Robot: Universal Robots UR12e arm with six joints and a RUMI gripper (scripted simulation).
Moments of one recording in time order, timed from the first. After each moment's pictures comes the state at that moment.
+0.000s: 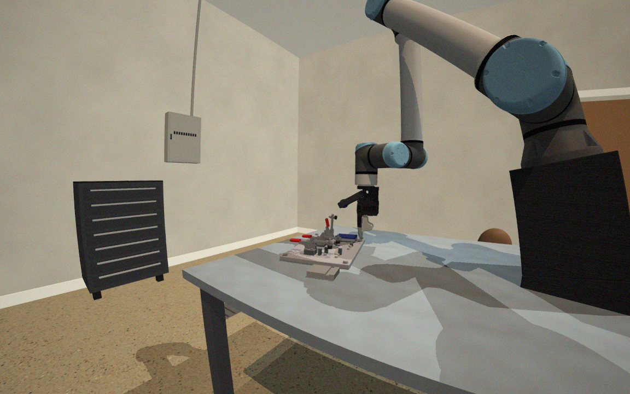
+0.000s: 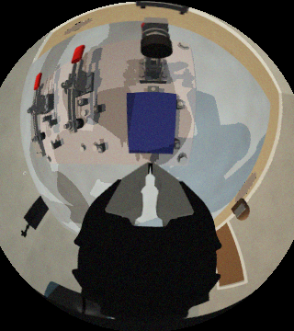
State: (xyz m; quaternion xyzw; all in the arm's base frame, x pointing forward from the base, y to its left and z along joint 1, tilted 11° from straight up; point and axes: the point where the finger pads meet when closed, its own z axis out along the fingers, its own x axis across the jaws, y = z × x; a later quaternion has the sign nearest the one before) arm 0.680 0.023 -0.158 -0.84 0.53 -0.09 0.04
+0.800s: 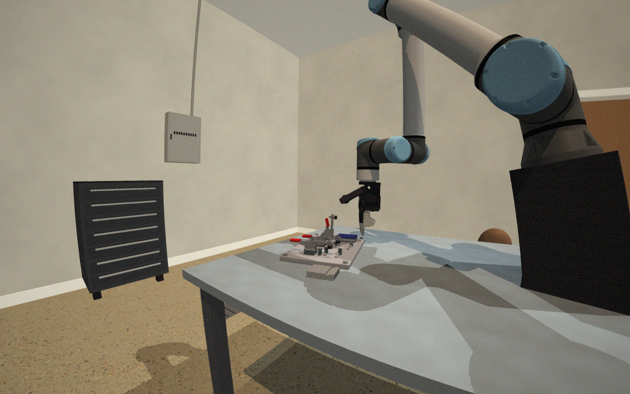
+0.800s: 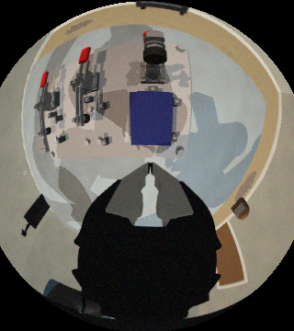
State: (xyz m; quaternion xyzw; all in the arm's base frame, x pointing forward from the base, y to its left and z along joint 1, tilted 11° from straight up) arm 0.671 0.020 -0.141 -0.84 0.53 -0.09 0.04
